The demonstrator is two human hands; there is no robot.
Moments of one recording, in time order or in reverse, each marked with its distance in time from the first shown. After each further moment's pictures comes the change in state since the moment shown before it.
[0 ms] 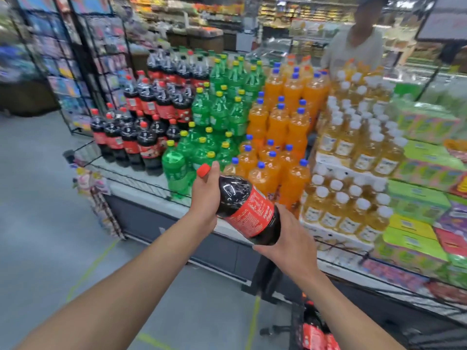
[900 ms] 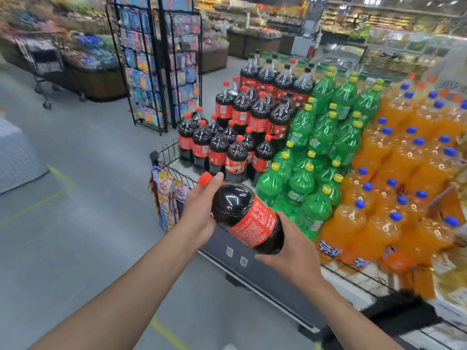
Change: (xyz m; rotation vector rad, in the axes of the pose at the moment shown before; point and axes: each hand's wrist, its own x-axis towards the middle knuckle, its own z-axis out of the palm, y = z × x) left_hand 0.178 0.101 -0.335 -0.285 0.078 -0.047; right_hand 0.128 -0.288 0.205 0.123 -0.147 -0.199
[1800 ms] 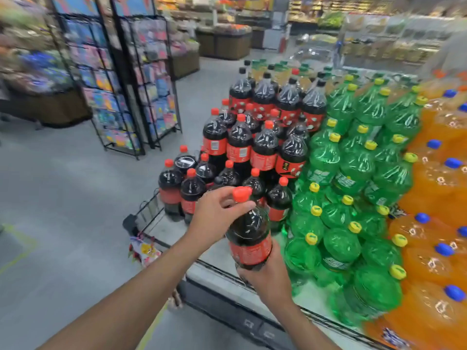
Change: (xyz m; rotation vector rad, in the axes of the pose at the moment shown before) left_hand 0.331 0.091 0.038 0.714 -0.376 0.392; right_hand 0.297 -0.015 0.176 0.555 0.122 0.420
